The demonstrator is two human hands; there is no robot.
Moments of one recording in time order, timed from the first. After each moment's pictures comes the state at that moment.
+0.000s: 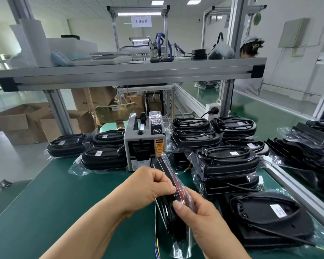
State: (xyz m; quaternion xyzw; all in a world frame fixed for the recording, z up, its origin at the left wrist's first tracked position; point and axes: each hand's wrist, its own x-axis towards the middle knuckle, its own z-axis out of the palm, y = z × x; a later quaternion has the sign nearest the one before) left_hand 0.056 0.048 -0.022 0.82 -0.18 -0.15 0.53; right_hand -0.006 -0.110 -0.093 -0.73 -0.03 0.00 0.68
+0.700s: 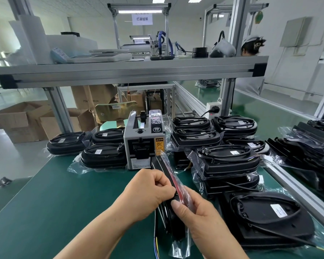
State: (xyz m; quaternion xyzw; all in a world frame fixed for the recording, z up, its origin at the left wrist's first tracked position) left_hand 0.053 0.043 -0.044 0.85 -0.16 -0.05 0.49; right_hand -0.005 -0.109 -0.099 -0.74 -0.03 0.00 0.67
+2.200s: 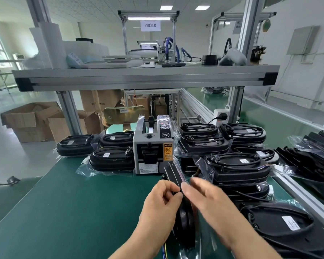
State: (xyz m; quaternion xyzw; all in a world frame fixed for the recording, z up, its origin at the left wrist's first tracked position) left_hand 0.030 0.027 -0.073 0.78 -0.04 0.00 0.63; right_hand 0.016 -0.117 -0.054 -0.81 0.01 0.01 0.58
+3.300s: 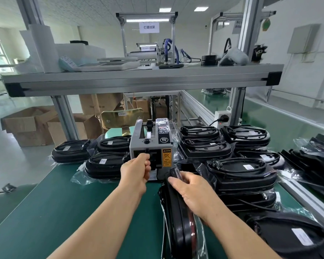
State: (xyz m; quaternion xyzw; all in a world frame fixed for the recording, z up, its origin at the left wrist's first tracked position) left_hand 0.166 0.045 -0.051 0.55 0.20 0.02 0.81; right_hand 0.082 -0.101 -0.054 -0.84 0.04 0.02 0.54
